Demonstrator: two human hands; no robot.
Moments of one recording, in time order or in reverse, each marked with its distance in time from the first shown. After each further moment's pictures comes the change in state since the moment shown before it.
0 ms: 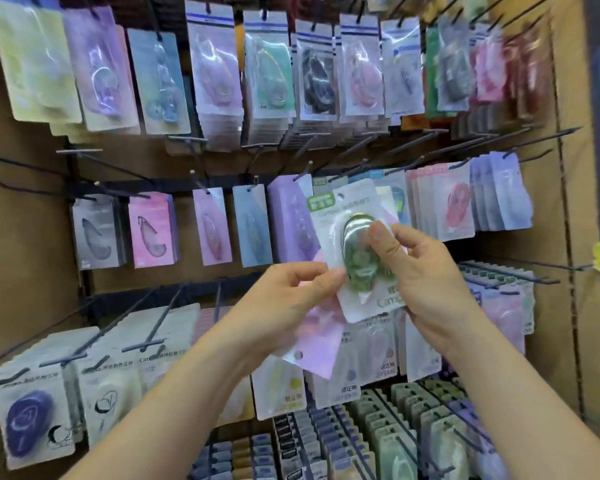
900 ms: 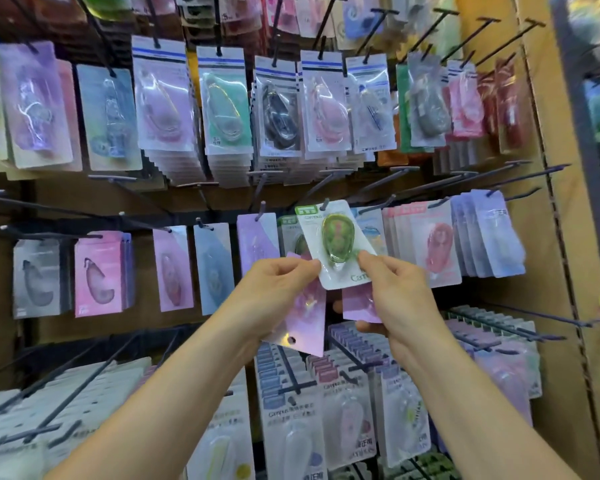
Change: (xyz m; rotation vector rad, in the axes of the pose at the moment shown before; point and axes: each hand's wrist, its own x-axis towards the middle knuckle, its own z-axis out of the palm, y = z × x) left_hand 0.091 0.031 0.033 0.165 0.236 0.014; right_hand 0.077 0.023 -0.040 -0.081 0.235 0.148
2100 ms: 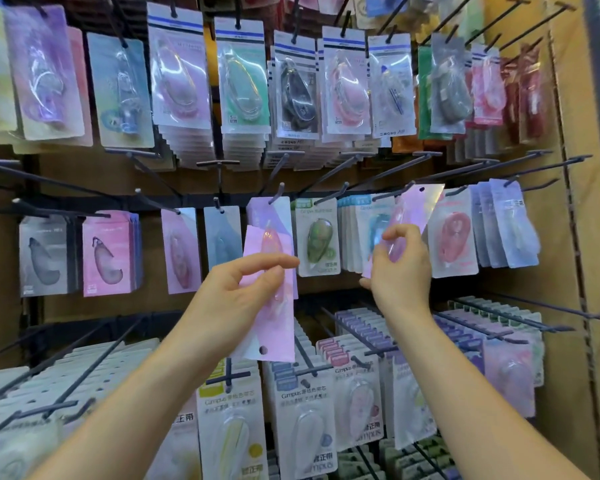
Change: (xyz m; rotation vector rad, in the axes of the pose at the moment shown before) left_hand -0.021 -0.043 -0.045 0.006 0.092 0.227; right_hand 0.046 0.041 0.017 -0.314 0.317 -0.334
